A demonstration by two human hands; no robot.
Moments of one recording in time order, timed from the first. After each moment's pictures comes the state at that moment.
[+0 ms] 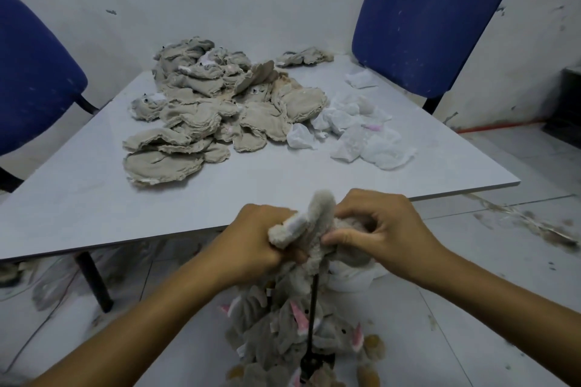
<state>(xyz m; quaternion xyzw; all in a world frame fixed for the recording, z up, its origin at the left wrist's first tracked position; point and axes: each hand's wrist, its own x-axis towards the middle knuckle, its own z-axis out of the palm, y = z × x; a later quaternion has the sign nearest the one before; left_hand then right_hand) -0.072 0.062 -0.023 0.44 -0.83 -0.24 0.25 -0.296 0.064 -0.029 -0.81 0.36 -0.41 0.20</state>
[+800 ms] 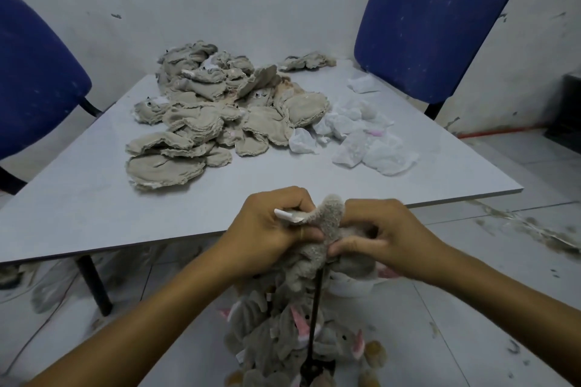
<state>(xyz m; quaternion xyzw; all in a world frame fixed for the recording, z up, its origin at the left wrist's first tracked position) -0.084 0.056 -0.011 0.35 -0.78 -0.32 0.41 -0.302 0.057 -0.021 -0.84 0.35 -0.33 0.23</state>
